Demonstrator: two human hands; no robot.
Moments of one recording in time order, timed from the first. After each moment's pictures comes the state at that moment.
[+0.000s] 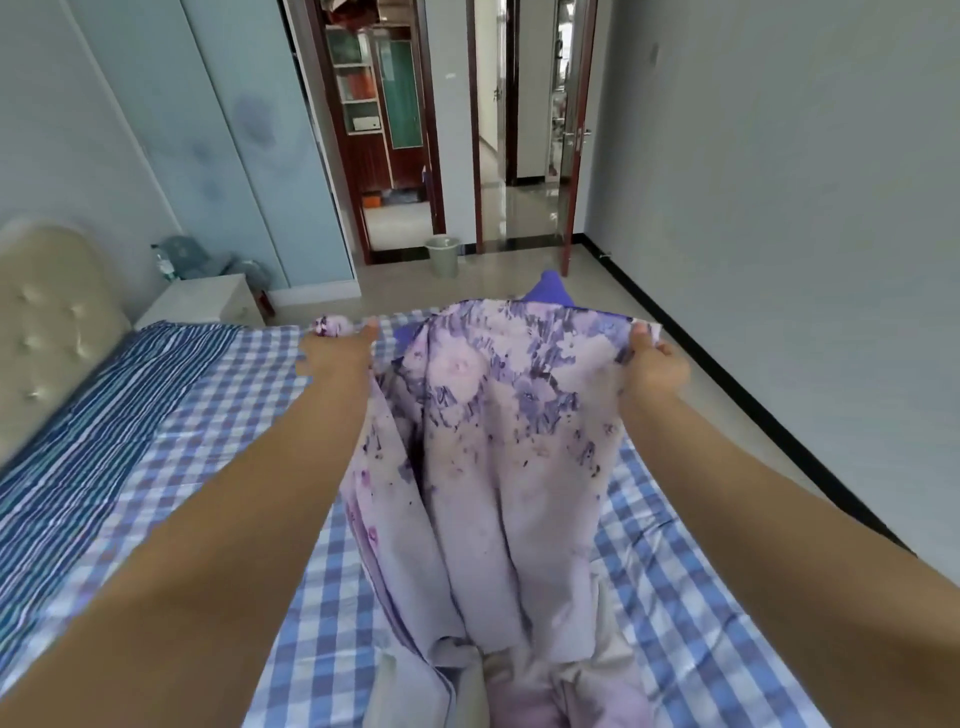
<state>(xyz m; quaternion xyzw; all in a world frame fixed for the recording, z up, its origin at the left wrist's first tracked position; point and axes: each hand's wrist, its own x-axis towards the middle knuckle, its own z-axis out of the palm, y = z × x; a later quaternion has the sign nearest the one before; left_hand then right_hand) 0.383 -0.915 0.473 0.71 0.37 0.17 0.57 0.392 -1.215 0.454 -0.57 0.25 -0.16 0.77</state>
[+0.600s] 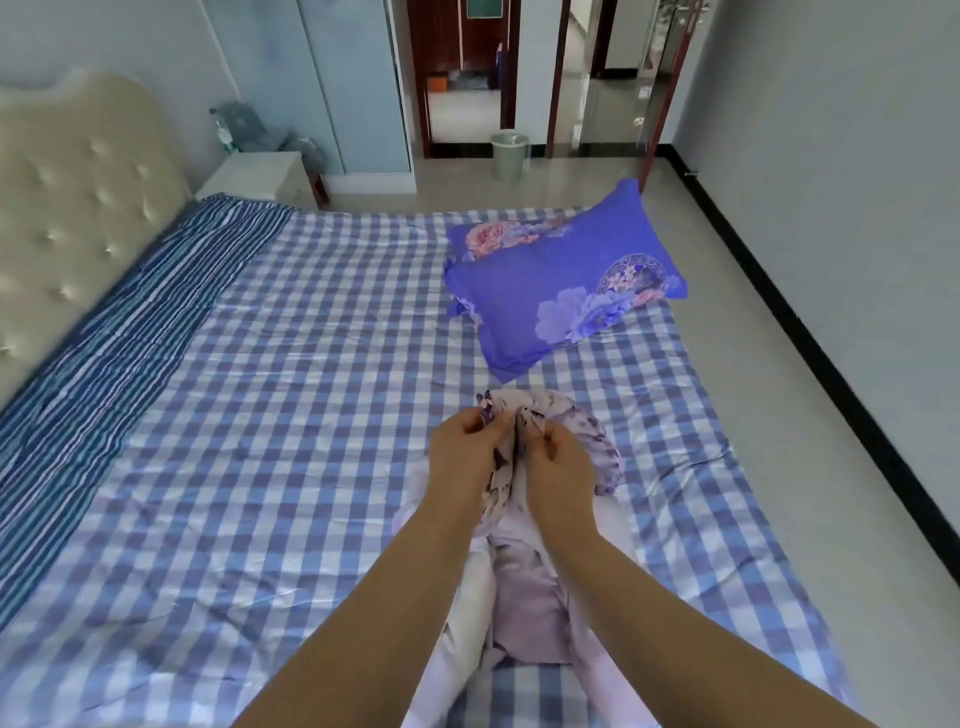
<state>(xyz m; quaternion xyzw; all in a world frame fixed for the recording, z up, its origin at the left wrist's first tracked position) 0.210 -1.022 0.358 0.62 0.28 0.04 0.73 0.223 -1.113 0.326 -0.79 0.04 0.01 0.61</state>
